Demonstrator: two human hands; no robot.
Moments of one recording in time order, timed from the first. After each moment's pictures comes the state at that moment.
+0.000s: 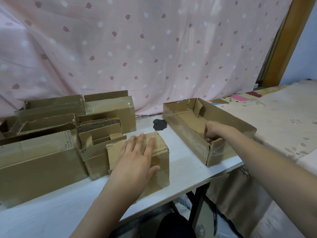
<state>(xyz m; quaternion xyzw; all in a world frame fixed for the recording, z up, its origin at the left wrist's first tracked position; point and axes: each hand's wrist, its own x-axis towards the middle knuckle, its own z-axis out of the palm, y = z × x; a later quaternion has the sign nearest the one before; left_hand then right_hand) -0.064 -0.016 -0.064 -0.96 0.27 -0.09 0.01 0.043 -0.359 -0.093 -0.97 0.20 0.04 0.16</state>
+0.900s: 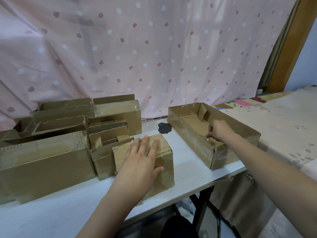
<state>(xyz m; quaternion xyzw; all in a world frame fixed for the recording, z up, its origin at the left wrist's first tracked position) -0.063 -0.005 -0.064 -0.96 0.27 -0.11 -0.04 0.041 -0.352 -0.083 -0.96 0.21 -0.07 0.16</state>
